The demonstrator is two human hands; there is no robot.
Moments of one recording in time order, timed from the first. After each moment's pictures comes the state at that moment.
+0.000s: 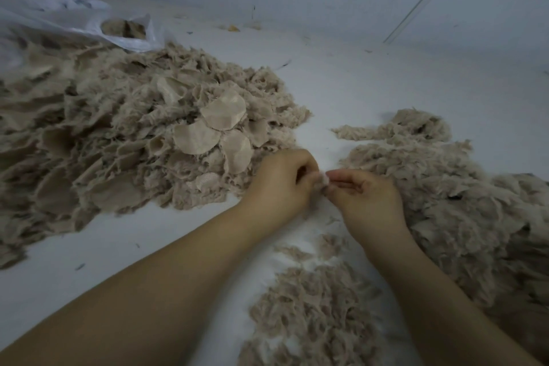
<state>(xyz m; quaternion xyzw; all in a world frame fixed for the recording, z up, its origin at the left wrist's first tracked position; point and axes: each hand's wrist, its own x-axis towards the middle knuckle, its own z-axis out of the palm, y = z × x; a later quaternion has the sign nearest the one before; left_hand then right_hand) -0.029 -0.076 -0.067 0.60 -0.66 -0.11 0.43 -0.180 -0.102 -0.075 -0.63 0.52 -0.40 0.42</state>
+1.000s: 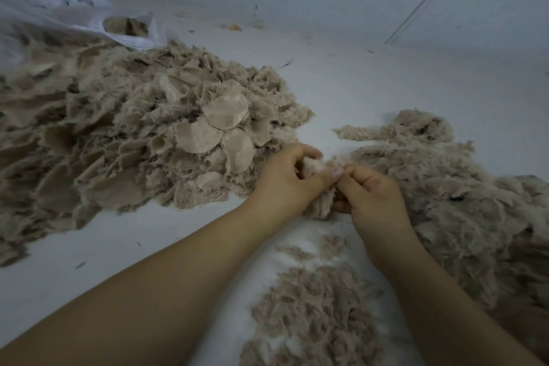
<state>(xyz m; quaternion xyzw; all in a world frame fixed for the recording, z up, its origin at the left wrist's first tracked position) -0.037 -0.070 -0.063 0.56 -0.53 -0.33 0.54 -0.180 -0.099 -0.071 -0.60 0.38 -0.45 0.54</state>
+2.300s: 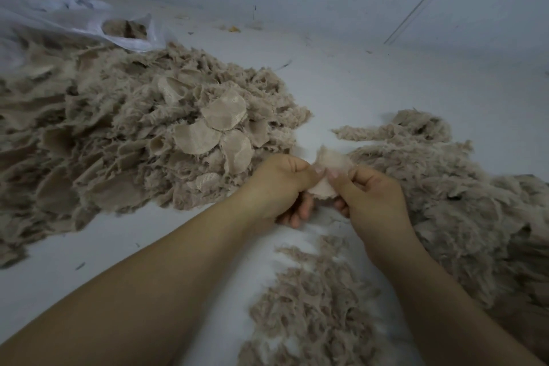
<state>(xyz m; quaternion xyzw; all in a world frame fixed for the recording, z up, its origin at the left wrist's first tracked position) -0.026 -0.066 -0.056 0.51 -0.50 -0.52 0.47 -0.181 -0.097 -0.068 -0.58 0.43 -0.47 0.50</state>
